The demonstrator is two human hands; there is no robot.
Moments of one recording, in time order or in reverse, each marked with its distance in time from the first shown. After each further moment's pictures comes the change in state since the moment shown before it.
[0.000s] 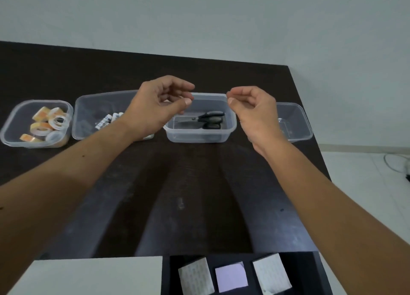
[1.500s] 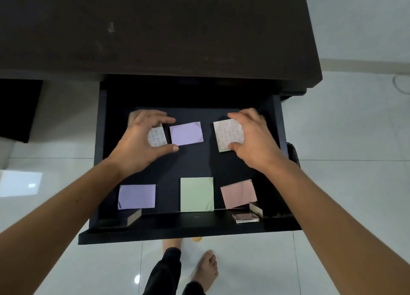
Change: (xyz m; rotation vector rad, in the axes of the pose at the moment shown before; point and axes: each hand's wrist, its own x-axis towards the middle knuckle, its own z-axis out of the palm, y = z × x) left_hand -0.333 -0.078 0.229 0.335 -0.118 -0.312; right_hand -0.291 0.237 -0.148 -0.792 -0.451 0.069
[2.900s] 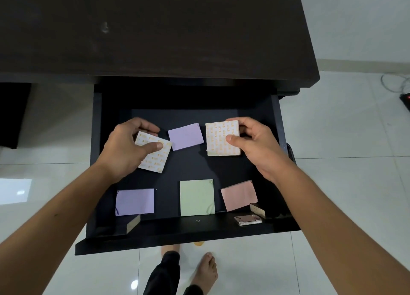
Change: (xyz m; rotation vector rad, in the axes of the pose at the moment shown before) left_hand -0.001 -0.012 -0.008 -0.276 0.000 -0.315; right_hand -0.010 0.005 0.006 0.873 -0.010 0.195
